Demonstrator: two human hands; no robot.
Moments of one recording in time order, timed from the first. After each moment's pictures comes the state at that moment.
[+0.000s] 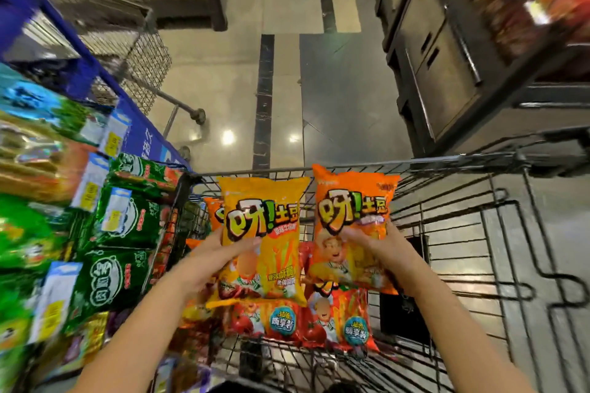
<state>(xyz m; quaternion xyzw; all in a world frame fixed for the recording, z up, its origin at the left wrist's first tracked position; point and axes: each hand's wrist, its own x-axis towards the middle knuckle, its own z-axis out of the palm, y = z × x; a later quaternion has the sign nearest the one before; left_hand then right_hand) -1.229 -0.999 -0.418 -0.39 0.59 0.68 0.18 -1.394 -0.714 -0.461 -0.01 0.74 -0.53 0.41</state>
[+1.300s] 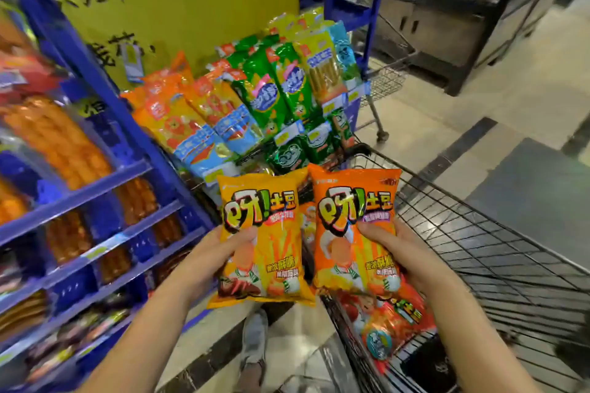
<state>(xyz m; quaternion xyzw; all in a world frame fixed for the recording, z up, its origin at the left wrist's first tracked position) -0.946 -0.790 -0.340 -0.54 0.44 0.66 -0.28 -1.280 -0.740 -0.343 -0.31 0.56 -0.42 0.64</state>
